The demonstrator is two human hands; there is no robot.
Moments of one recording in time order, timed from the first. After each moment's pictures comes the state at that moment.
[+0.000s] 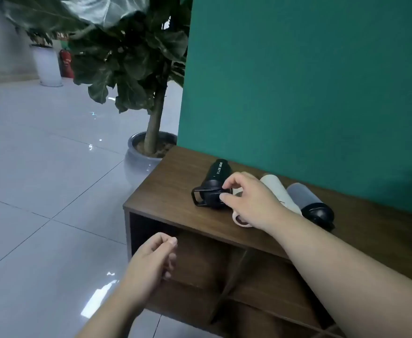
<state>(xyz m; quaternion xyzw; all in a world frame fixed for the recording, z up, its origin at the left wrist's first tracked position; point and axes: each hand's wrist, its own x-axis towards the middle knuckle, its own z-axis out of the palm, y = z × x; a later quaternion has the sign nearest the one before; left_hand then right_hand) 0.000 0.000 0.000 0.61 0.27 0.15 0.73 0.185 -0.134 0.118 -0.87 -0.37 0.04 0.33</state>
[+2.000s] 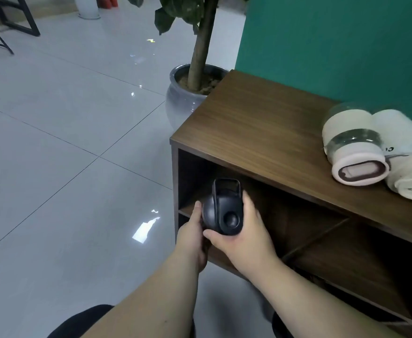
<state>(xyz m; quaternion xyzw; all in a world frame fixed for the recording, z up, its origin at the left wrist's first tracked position) 0.049 0.040 -0.170 0.28 0.47 0.11 0.83 0.097 -0.062 -0.111 -0.86 -0.25 0.18 0.40</state>
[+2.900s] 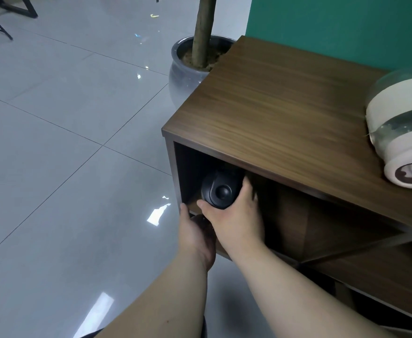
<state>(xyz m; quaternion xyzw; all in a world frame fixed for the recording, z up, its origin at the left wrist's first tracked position) 0.075 0.059 -0.202 0.14 0.47 0.17 0.86 0.126 0.004 -0.151 -0.90 -0.15 0.15 0.39</state>
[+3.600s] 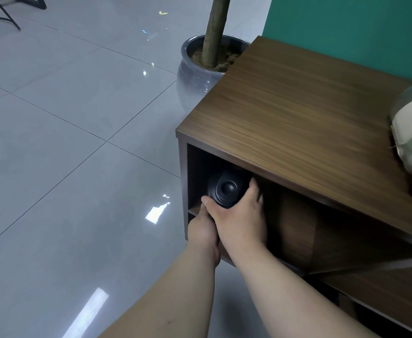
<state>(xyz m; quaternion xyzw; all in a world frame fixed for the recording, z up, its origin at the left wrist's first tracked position) 0.087 0.072 -0.204 0.27 0.56 0.11 0.78 0.129 0.024 -0.161 -0.91 -0.12 0.13 0.36</state>
